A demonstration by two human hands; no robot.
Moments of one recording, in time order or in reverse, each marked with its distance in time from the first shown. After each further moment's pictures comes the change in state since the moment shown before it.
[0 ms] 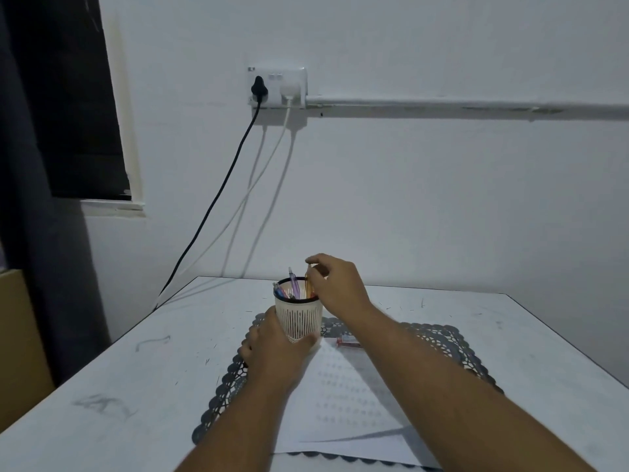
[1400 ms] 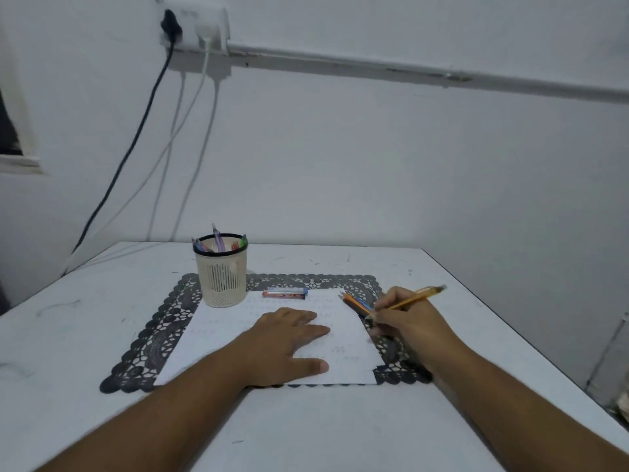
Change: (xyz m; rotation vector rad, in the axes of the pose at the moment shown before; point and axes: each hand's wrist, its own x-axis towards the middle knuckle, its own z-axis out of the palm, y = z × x) left_hand -0.093 0.059 0.018 0.458 -0.835 0.818; right_hand -0.185 0.090 -0.187 0.461 0.020 0.506
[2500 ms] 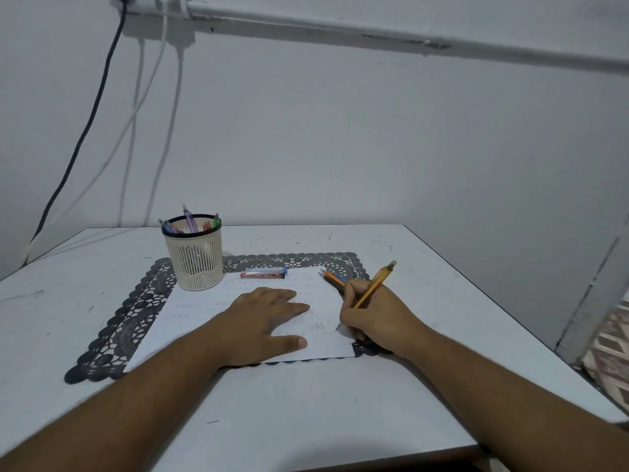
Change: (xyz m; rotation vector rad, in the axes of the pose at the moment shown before) left_hand 0.001 -0.002 0.001 -0.014 -0.004 -0.022; right_hand -0.021 0.002 0.016 -0.282 -0.178 -0.087
